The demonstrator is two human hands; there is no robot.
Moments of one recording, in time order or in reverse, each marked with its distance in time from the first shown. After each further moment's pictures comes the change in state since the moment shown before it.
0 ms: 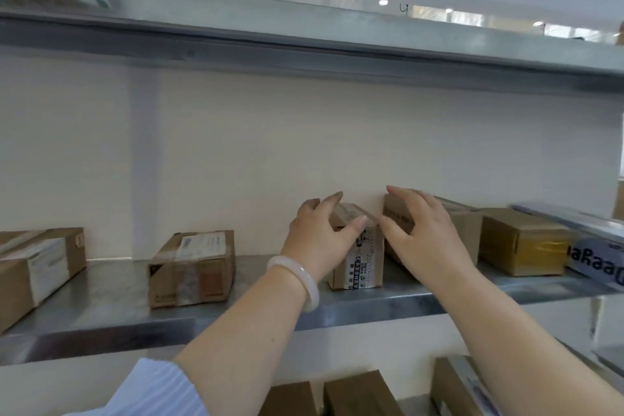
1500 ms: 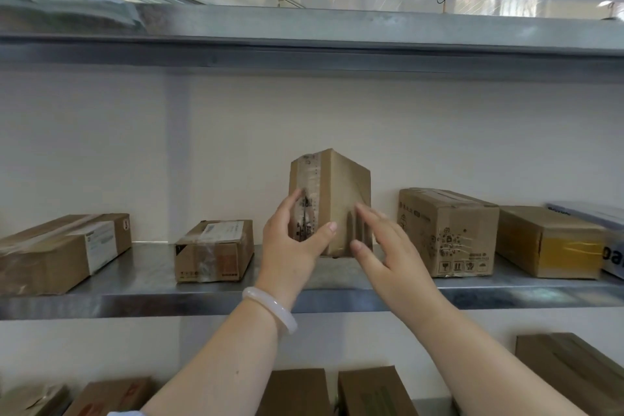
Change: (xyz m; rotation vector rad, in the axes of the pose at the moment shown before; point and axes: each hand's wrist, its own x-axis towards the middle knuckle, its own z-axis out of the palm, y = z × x) left_hand -0.061 0.000 -0.008 -0.416 0.370 -0.029; right_hand -0.036 0.006 0.031 0.361 -0.187 -0.218
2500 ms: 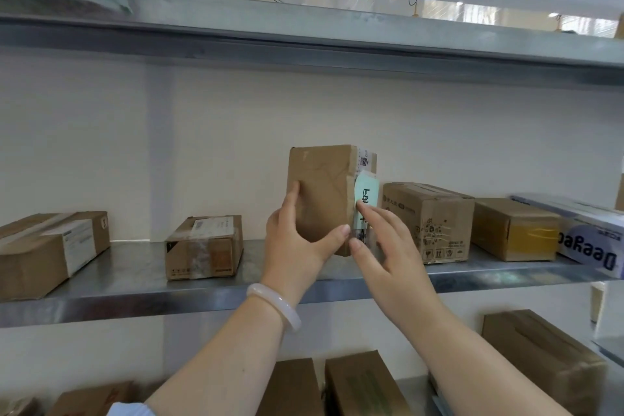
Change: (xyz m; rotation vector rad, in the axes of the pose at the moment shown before) left_hand -0.007 0.002 -0.002 0.049 -0.111 -0.031; right_hand -0.028 -0.023 0.006 -0.001 0.141 0.068
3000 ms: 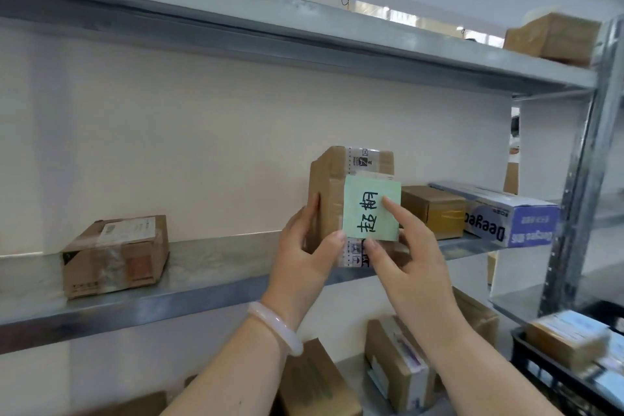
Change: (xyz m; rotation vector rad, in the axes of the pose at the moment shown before) left_hand -0.027 0.017 0.072 -0.448 -0.309 0.023; right_hand -0.038 0.016 -0.069 -0.013 0.271 0.080
